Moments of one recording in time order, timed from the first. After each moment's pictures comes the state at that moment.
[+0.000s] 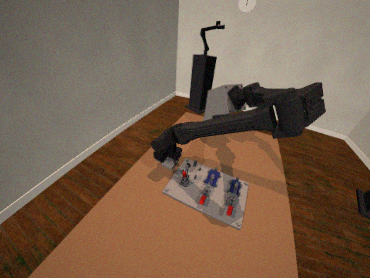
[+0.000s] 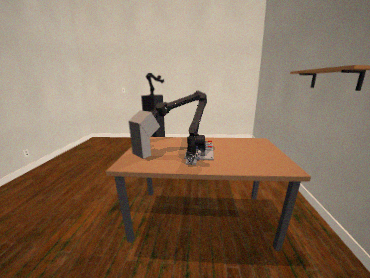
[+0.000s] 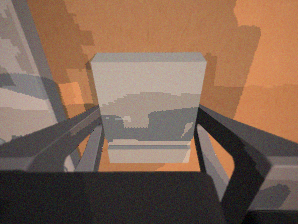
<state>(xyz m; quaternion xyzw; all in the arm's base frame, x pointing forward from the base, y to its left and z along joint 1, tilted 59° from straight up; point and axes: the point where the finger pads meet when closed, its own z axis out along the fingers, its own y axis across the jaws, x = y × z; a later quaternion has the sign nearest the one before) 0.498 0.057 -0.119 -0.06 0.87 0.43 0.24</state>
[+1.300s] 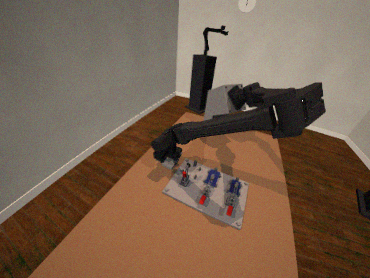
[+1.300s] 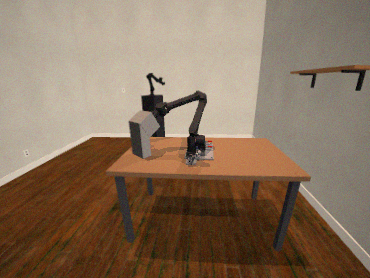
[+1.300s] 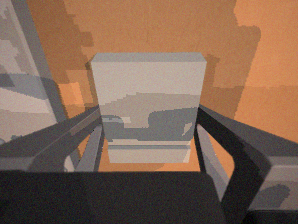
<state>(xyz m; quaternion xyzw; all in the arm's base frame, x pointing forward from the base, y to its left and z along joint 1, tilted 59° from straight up) 0.498 0.057 -0.119 -0.06 0.87 0.43 0.24</state>
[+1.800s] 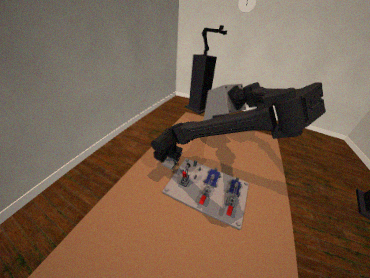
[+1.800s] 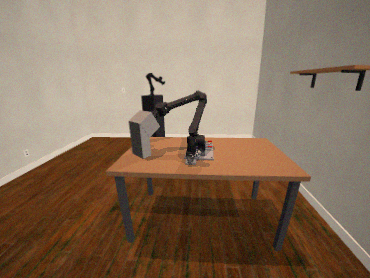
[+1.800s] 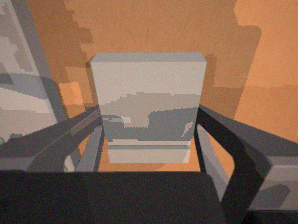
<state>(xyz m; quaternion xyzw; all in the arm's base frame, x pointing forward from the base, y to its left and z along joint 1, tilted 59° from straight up) 0.497 0.057 -0.120 -0.06 0.87 0.43 0.24</state>
